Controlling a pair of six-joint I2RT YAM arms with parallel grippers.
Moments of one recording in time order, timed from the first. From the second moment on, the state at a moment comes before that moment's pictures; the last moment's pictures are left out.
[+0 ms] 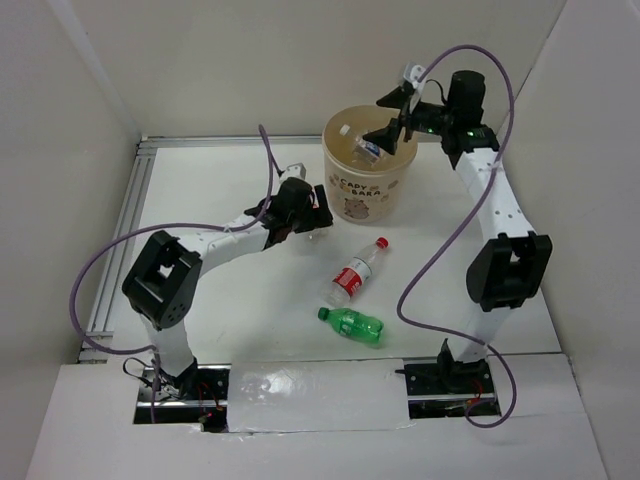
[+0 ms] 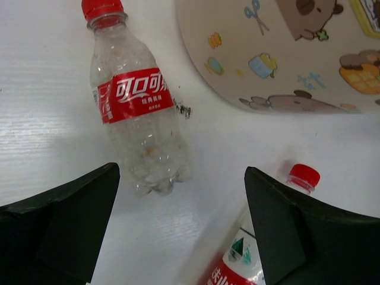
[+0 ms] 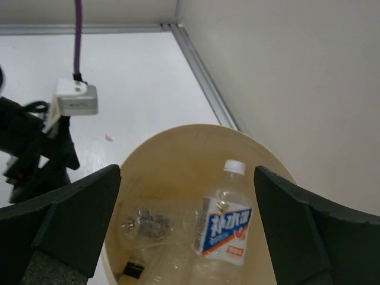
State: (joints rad) left arm -0.63 1.78 1.23 -0.09 -0.18 -0.71; right arm 0.07 1.80 1.82 -0.22 -1.05 -0.47
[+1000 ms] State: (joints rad) left arm -0.67 1.70 1.10 -0.23 -0.39 -0.63; right arm -0.36 1.23 1.15 -0.80 -1.25 -0.96
